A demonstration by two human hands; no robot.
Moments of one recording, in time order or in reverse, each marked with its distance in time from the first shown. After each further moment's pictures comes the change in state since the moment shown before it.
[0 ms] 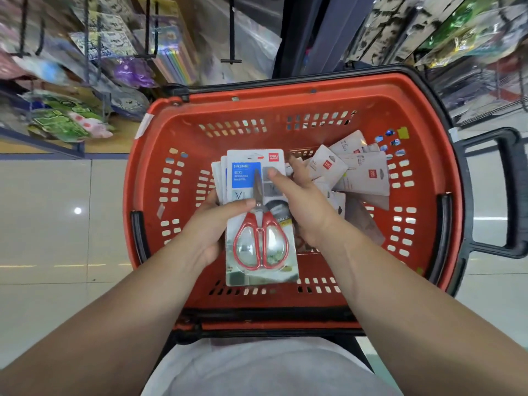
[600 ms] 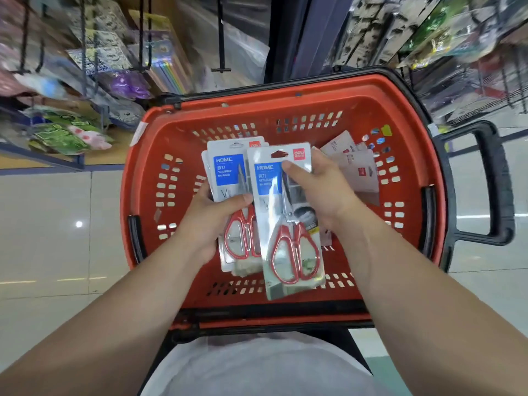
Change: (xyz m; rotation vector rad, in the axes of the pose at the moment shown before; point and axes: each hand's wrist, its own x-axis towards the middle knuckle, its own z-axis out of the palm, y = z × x) left_hand -0.014 0.012 0.010 0.128 0.003 0.142; right_hand -0.013 -0.028 -0.036 -0.127 0.049 -0.241
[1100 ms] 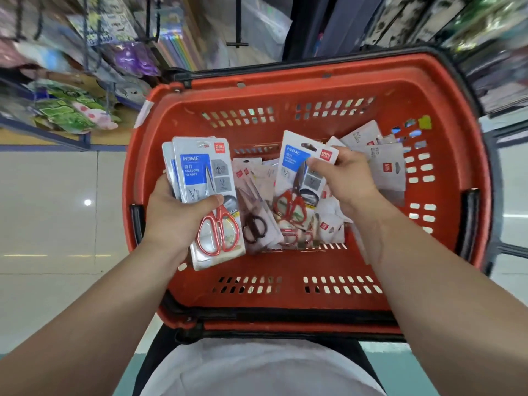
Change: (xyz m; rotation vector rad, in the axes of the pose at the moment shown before) left_hand 0.003 -0.011 -0.053 0.246 0.377 0.136; right_hand 0.059 0.053 -0.021 -0.091 0.189 0.068
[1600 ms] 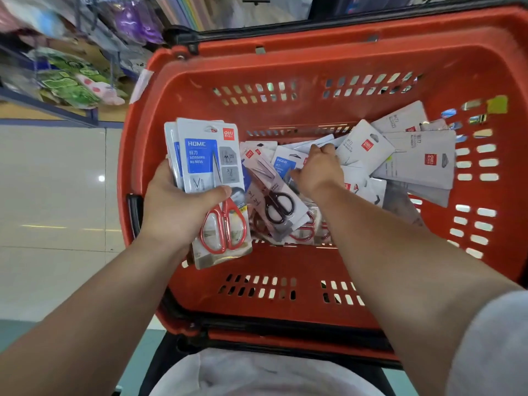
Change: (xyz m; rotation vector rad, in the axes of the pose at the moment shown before) left_hand 0.013 -0.008 -0.002 0.097 0.065 -0.034; right_hand 0.059 0.060 0.079 -1.116 -0.067 -0.008
